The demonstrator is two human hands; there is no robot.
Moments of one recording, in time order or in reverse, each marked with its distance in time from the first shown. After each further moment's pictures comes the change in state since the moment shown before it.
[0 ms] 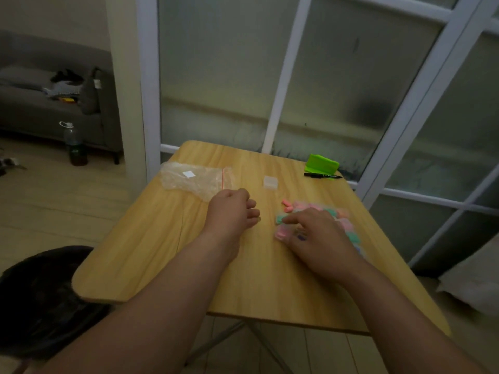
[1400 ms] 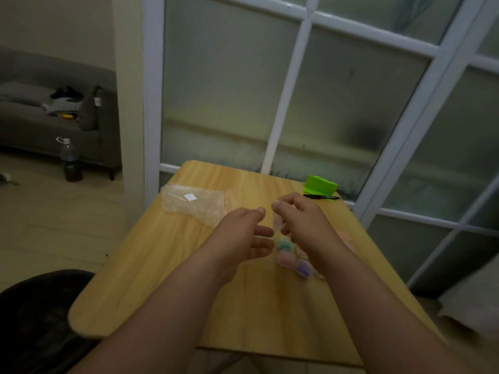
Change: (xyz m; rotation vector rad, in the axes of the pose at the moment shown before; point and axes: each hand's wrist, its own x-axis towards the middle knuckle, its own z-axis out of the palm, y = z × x) left_hand -0.005 0.023 -0.012 0.205 -0.307 -0.048; right_hand 0.056 -0.061 -0.021 0.804 0.096 0.236
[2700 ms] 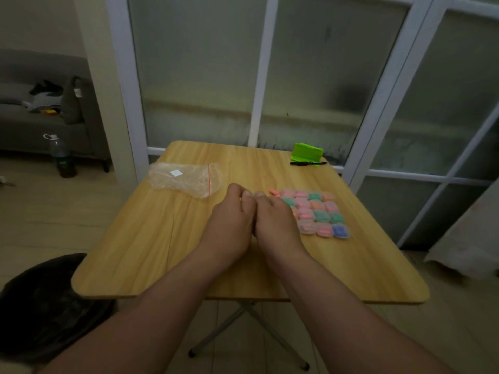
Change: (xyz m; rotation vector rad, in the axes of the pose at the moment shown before) left_hand -0.018 -0.042 0.014 0.650 0.161 0.483; right_hand -0.063 0.020 0.045 0.219 0.169 0.152
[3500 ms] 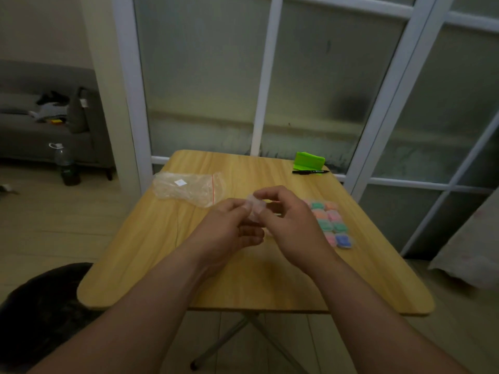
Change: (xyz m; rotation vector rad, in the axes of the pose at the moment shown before) left_hand 0.003 0.005 -0.024 -0.742 -0.226 -0.409; right_hand 0.000 -0.015 -0.044 -0.132 -0.207 -0.383
